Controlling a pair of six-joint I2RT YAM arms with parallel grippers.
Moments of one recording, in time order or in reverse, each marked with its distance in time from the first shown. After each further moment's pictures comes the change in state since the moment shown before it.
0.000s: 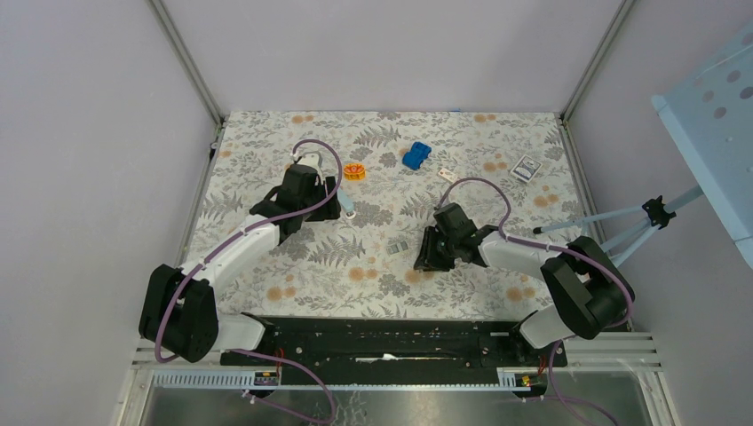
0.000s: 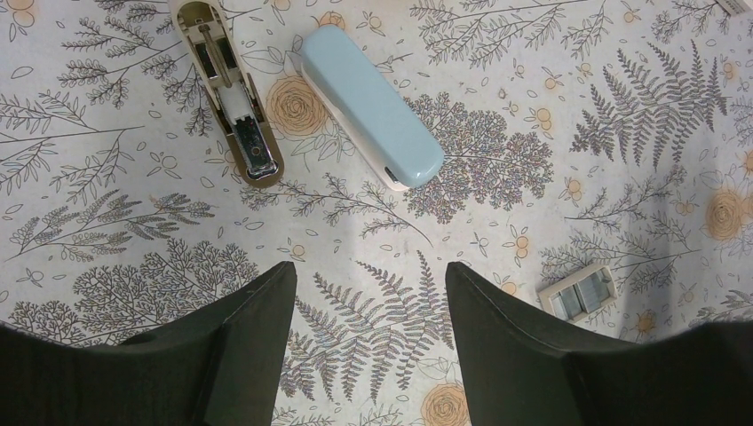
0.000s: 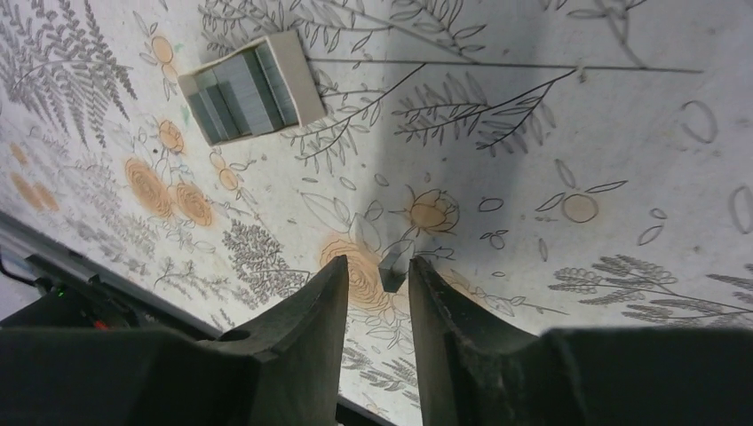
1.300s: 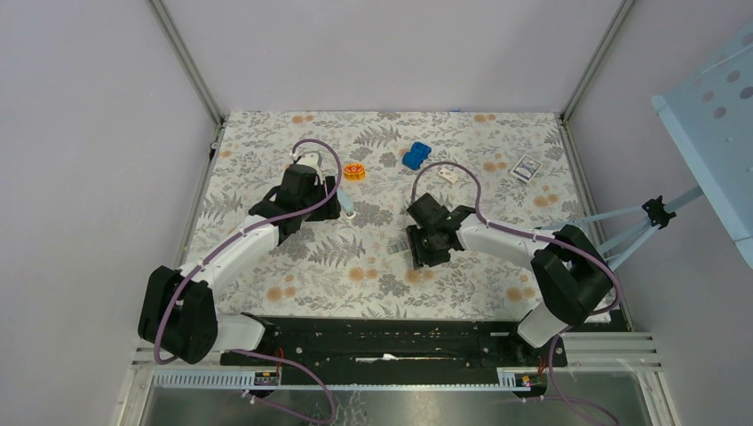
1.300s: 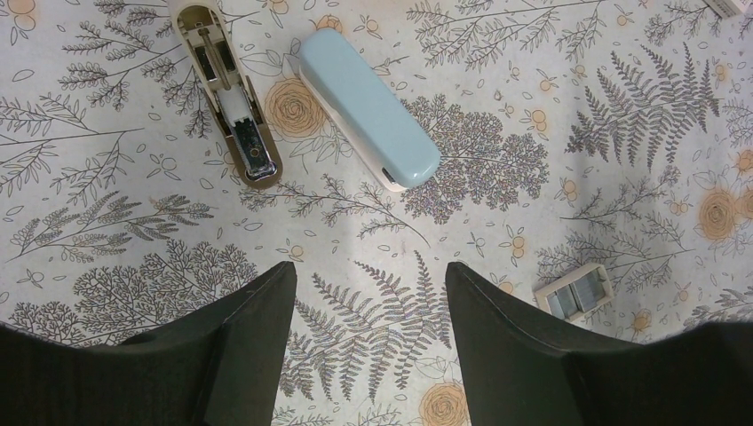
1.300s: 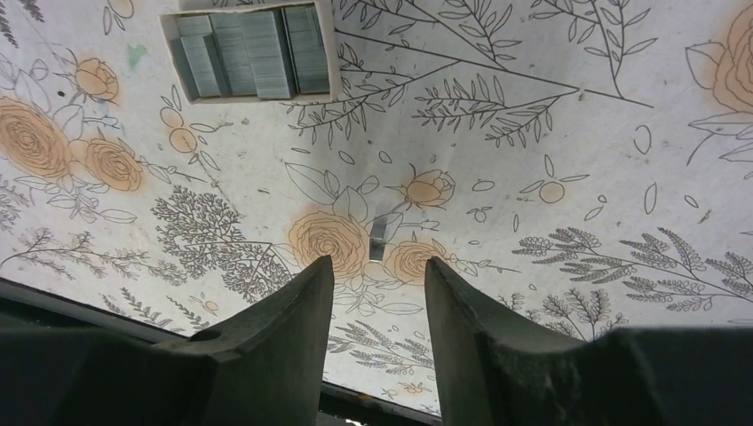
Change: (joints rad) left arm 0.000 -0.008 0.000 0.000 0.002 0.000; right arm 0.119 0.098 0.286 -0.376 0.184 -0.246
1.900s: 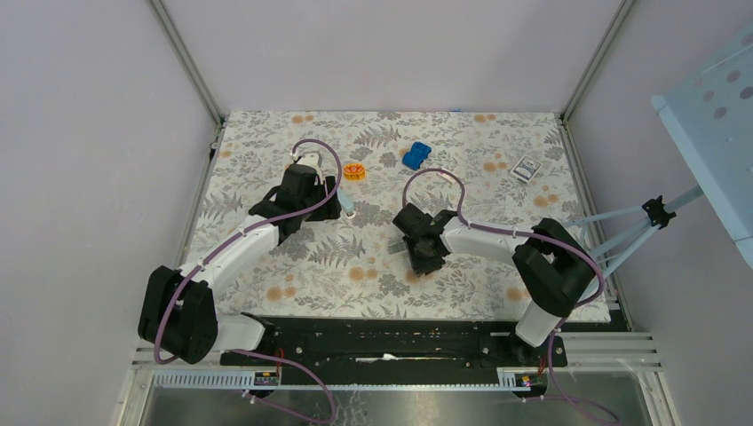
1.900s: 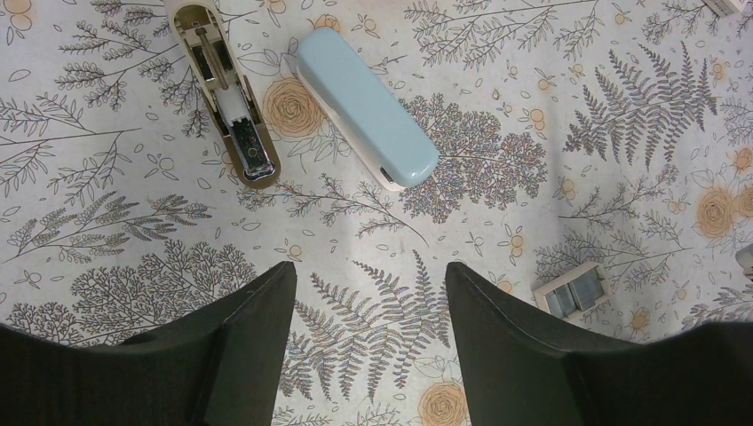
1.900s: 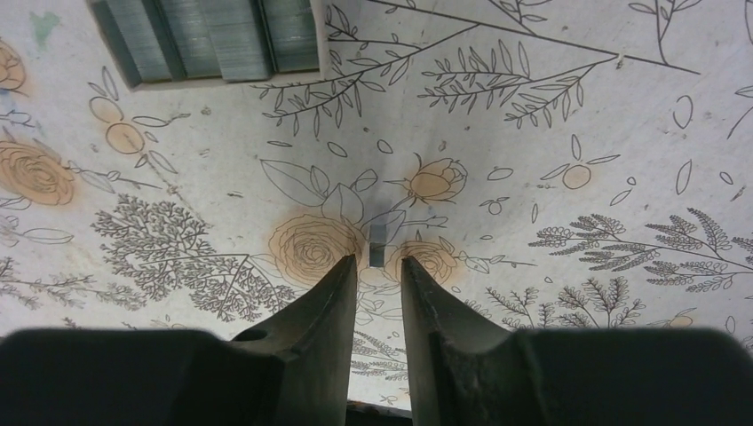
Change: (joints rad) left arm 0.000 0.000 0.000 0.000 0.007 0.000; right arm 0.095 0.092 0.052 -0.078 0.122 0.054
